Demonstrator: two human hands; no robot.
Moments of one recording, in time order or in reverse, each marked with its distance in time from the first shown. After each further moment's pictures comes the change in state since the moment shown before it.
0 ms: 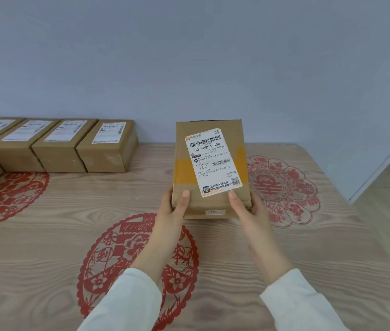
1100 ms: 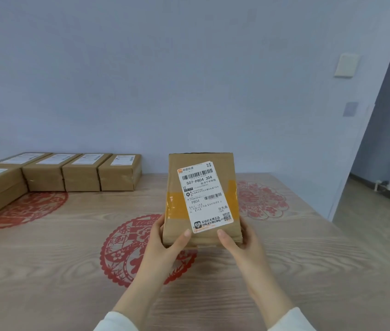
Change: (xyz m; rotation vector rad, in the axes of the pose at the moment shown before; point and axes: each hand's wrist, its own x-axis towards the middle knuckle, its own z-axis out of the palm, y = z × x) left_hand -0.137 -0.051 -0.051 -0.086 -0.088 0.223; right_hand -0.149 0.042 -0.007 -0.017 -0.018 -0.238
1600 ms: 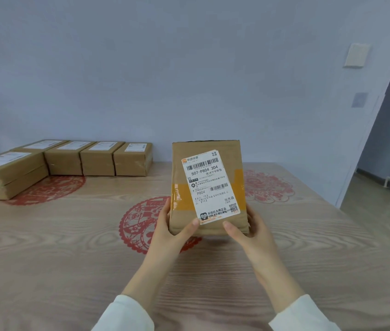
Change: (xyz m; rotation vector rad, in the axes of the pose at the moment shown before) left_hand -0.037 -0.010 -0.022 -0.025 -0.031 0.026; right_hand -0.036 0.001 0.006 0.023 -0.043 -0.008
